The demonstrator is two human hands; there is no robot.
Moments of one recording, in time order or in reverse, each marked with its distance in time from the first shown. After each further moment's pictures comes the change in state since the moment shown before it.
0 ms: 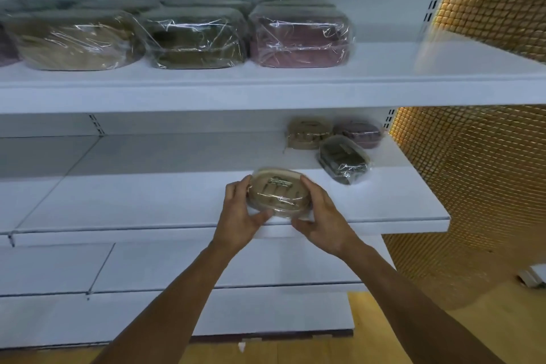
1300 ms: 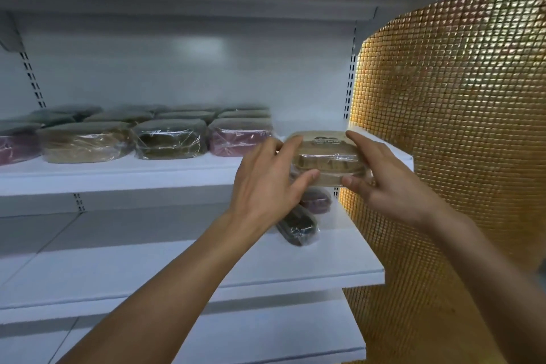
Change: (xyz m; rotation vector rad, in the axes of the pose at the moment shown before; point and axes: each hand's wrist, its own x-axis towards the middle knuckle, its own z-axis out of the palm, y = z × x) left_hand -0.019 0.298 -0.021 0.519 0.323 0.630; right_hand -0.071 -0.130 -0.276 -0.419 0.272 -0.144
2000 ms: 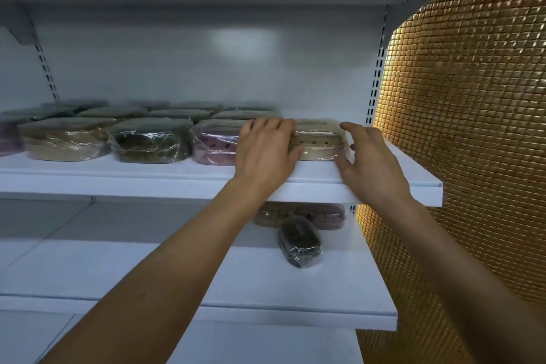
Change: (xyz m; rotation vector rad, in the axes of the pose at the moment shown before) left_hand 0.096 -0.025 0.075 0.327 0.057 -0.010; right_hand 0.106 0.059 0.044 -0.028 0.242 0.043
